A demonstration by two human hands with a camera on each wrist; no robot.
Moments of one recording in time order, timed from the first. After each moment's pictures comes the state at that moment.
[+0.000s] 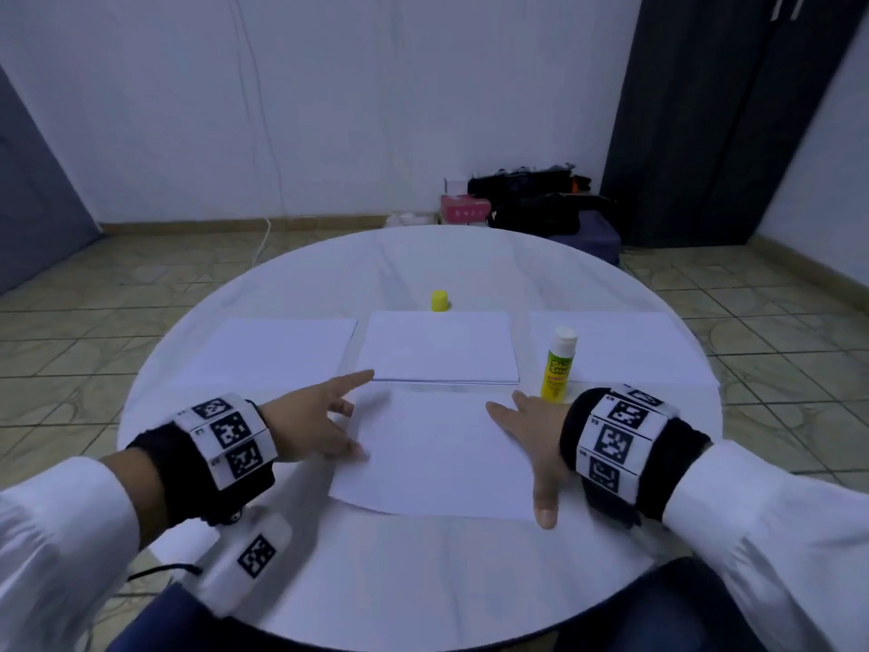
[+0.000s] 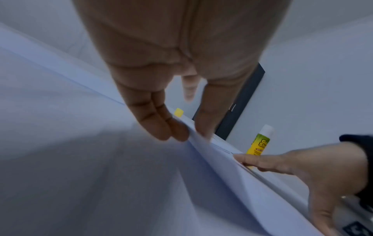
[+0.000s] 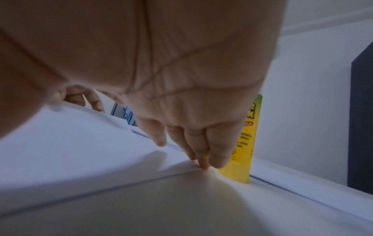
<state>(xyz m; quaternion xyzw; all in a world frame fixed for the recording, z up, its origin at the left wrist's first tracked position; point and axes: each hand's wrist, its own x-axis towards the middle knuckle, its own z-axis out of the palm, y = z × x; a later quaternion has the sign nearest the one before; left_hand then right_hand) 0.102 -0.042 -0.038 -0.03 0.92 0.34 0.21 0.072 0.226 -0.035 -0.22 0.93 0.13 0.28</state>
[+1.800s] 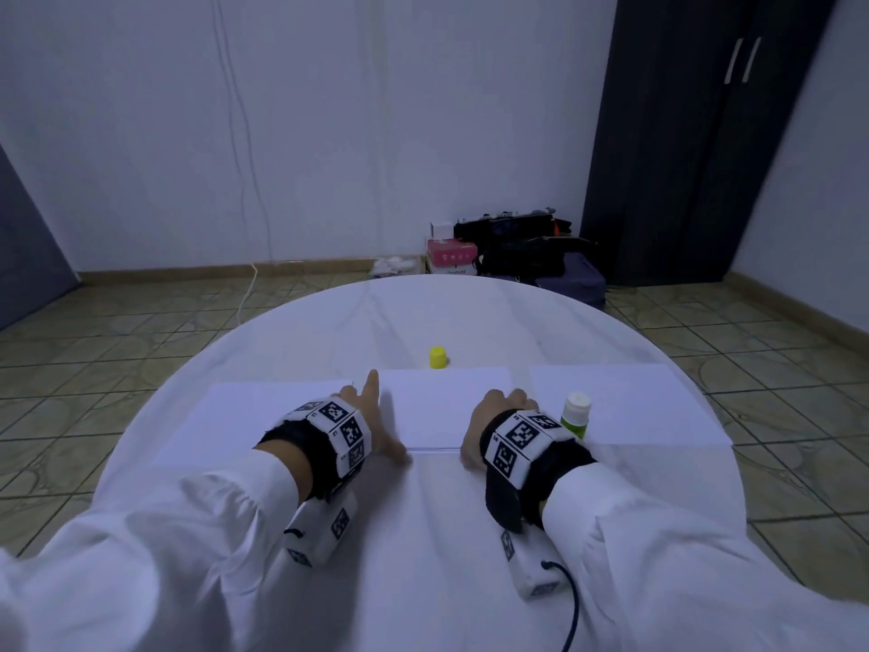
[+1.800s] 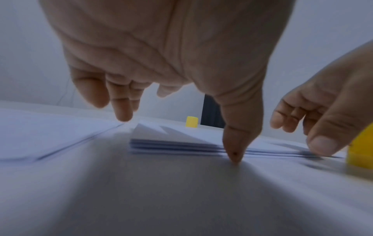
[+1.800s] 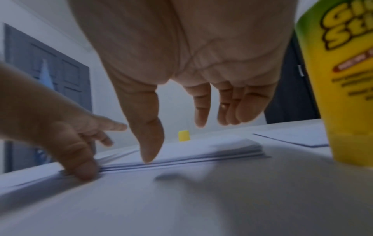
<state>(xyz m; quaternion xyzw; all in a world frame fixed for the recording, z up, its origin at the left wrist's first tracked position) -0.009 -0.013 -0.047 -0.10 0.98 0.03 0.16 0.017 0.161 -0.028 -0.03 0.99 -0.03 0.10</state>
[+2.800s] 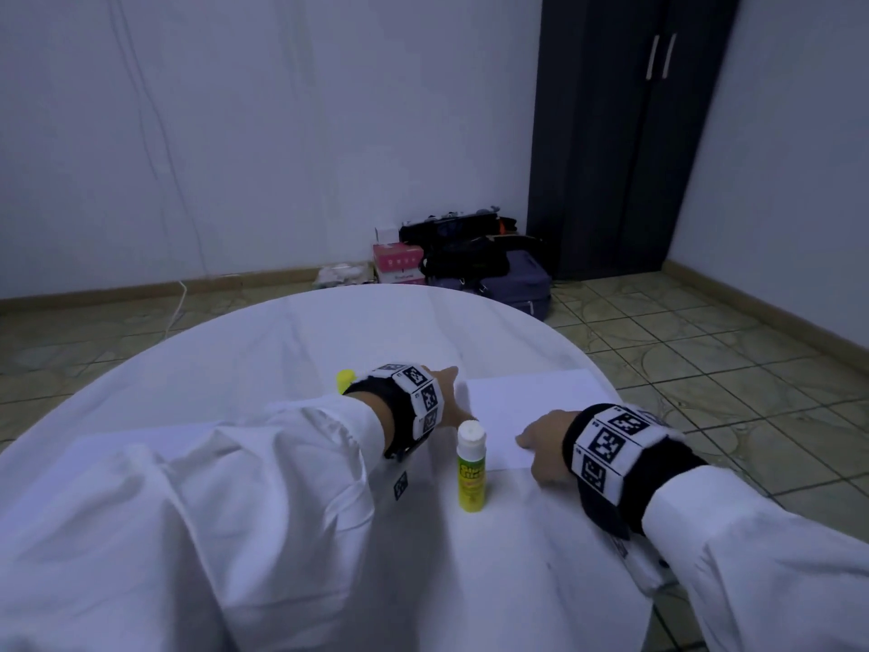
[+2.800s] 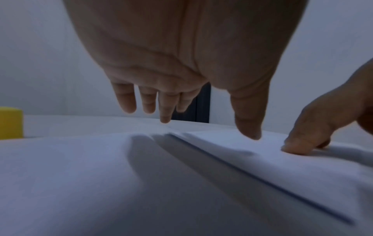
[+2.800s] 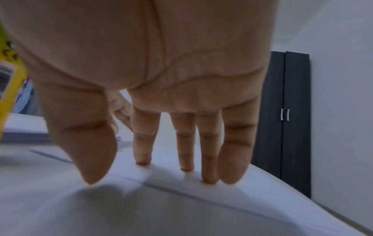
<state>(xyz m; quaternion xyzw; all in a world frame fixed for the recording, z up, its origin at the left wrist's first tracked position) -0.092 0.176 -0.027 0.08 0.98 -0.03 0.17 -0.012 0.318 -0.014 -0.12 0.95 0.16 0.25</state>
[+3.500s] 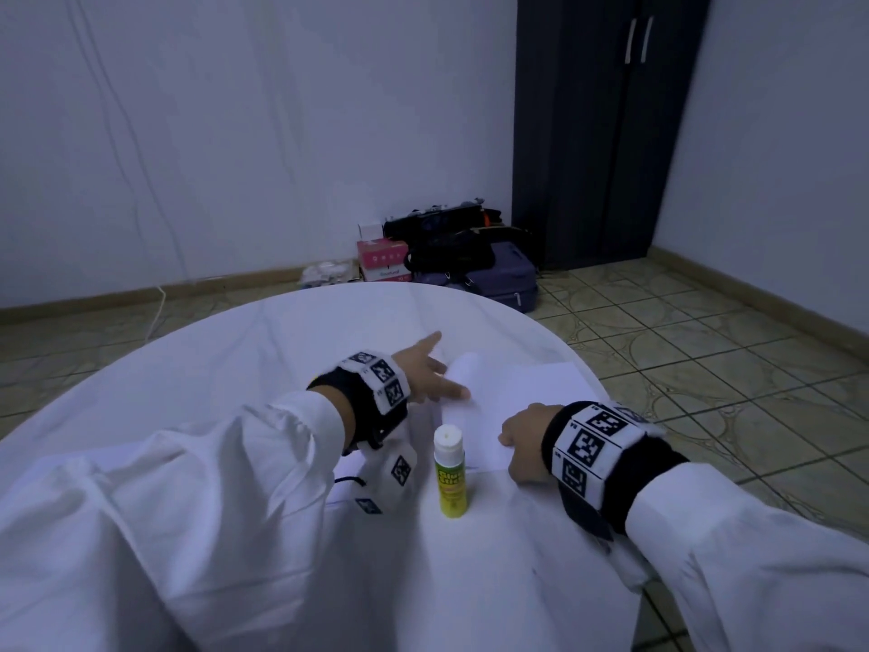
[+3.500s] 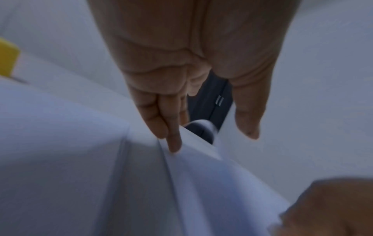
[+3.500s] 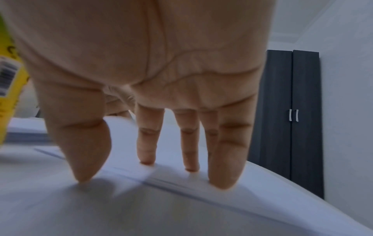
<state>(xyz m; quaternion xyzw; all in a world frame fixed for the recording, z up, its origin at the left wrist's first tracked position) -0.116 0.170 -0.024 0.08 0.91 0.35 0.20 -0.017 0.321 -0.021 -0.09 0.97 0.09 0.22</state>
